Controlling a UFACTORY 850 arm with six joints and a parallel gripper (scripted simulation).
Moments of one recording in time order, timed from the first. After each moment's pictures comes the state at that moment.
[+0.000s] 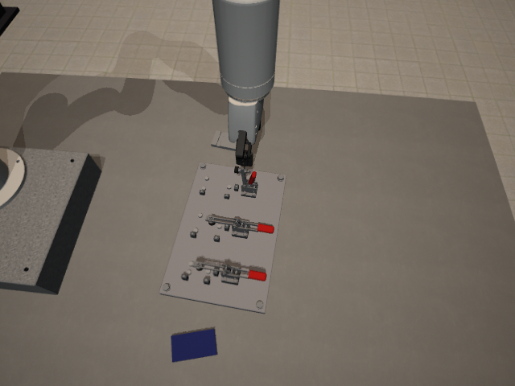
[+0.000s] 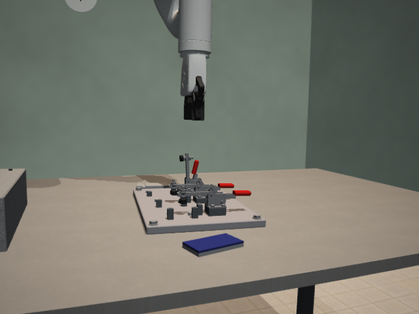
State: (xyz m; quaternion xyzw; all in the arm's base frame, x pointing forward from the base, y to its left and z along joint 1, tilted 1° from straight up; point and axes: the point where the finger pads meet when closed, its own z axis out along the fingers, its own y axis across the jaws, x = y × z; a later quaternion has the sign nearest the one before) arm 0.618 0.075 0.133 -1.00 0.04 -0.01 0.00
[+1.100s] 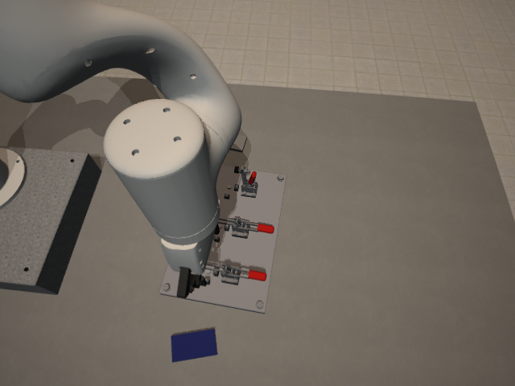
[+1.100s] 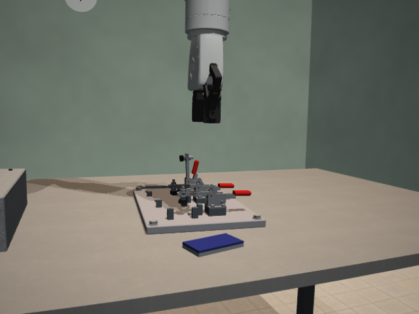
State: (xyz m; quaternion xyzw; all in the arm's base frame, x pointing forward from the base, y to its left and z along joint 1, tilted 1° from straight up) arm 0.566 -0.162 0.130 -1.00 0.04 -0.01 0.00
